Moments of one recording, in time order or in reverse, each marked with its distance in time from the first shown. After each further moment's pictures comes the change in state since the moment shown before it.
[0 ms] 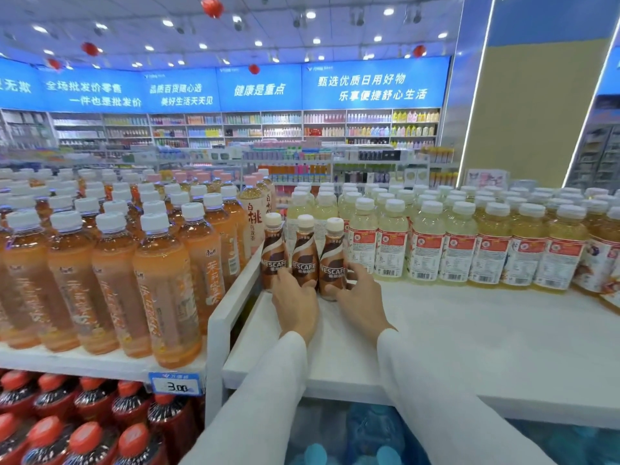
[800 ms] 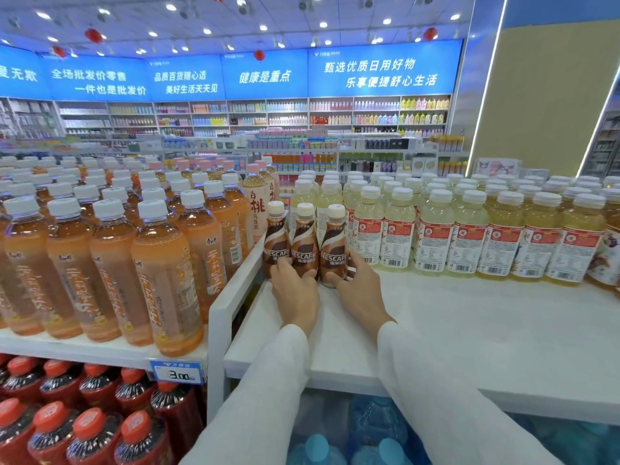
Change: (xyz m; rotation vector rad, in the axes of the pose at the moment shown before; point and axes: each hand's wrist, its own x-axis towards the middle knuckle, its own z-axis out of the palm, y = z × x) left_hand 0.005 -0.003 0.001 -0.003 0.048 -0.015; right_hand 0.011 0.013 0.013 -0.012 -0.007 -0.078
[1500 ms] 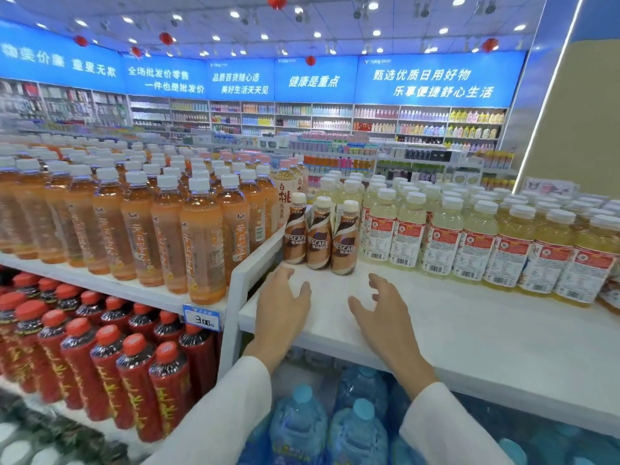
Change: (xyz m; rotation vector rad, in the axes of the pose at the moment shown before) left_hand -0.075 -0.013 -0.079 0.226 -0.064 0.147; right_hand -0.105 -0.033 -0.066 -0.311 -0.127 0.037
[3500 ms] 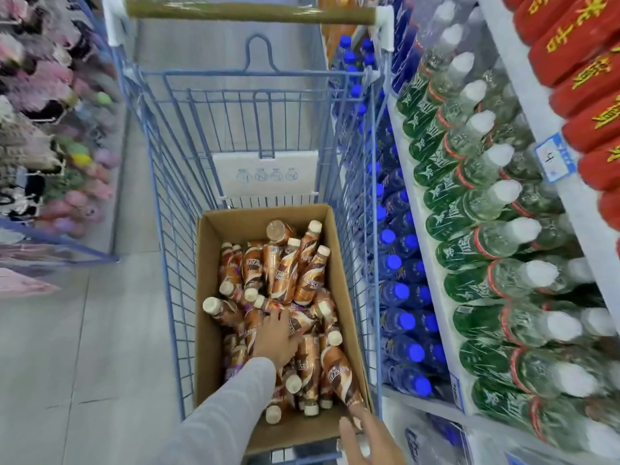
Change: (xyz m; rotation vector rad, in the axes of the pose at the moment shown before) left_hand -0.470 -0.618 -0.256 0.370 -0.135 -1.247; right_hand -0.484 0.028 0.383 -0.496 -1.122 -0.466
